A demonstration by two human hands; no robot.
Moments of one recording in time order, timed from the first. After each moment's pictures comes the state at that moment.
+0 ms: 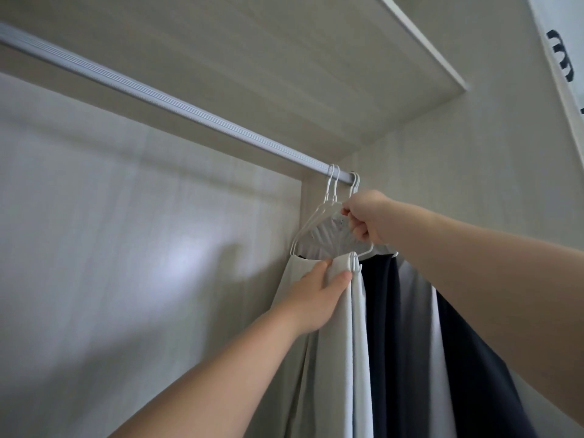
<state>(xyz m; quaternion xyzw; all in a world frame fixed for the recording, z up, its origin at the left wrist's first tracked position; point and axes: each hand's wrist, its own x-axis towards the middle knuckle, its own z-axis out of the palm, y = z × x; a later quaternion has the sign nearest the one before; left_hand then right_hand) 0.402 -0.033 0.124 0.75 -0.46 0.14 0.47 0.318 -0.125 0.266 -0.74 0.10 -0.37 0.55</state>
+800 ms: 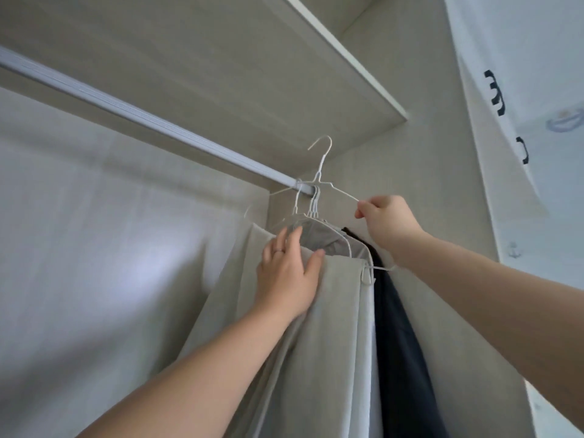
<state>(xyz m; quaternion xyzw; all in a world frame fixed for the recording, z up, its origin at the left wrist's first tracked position) 0.345 -0.067 0.147 0.68 -0.38 0.43 0.45 0.210 -0.178 0.236 -0.76 0.04 -0.59 0.27</state>
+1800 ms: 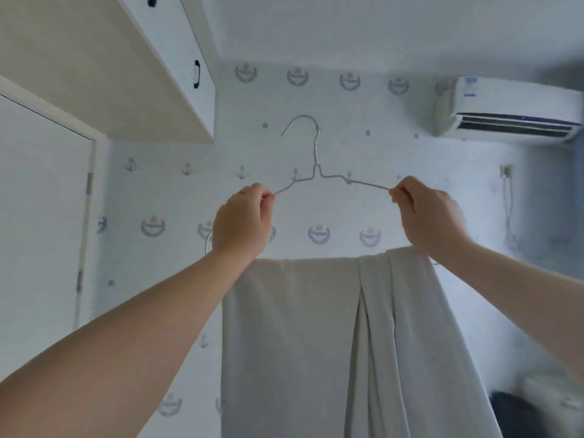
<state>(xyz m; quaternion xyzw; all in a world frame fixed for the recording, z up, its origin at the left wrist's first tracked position) -0.165 -0.455 0.081 0.43 -0.62 0.26 0.60 -0.452 -0.433 0.103 -0.65 0.49 -0.52 -0.27</state>
